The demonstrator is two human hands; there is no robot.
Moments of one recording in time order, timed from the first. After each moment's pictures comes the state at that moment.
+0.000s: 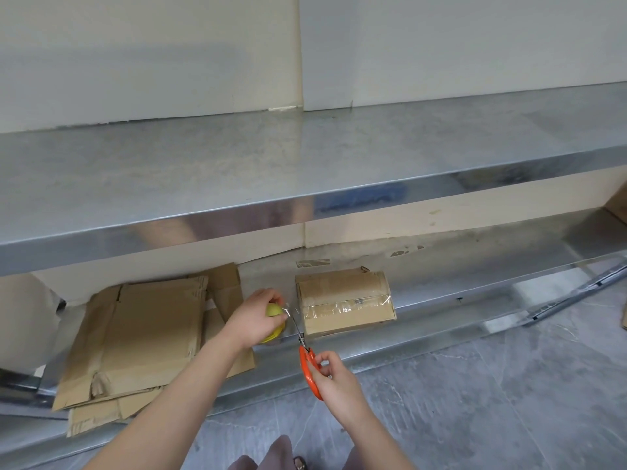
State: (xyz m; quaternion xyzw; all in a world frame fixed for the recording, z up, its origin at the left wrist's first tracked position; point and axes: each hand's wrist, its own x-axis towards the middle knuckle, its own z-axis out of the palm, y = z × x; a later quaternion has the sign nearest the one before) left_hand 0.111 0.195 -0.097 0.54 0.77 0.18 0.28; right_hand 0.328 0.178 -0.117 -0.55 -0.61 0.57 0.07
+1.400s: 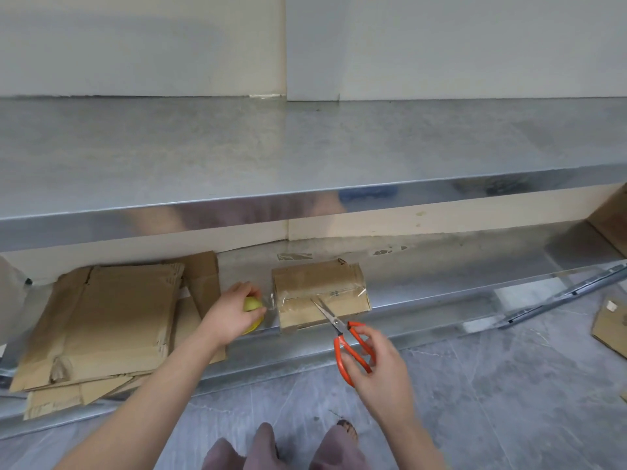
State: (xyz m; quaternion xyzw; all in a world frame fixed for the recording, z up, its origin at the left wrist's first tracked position) left_hand 0.120 0.196 -0.104 0.51 0.79 0.22 0.27; right_hand 0.418 0.222 -0.087 -0.54 -0.72 0.37 0.22
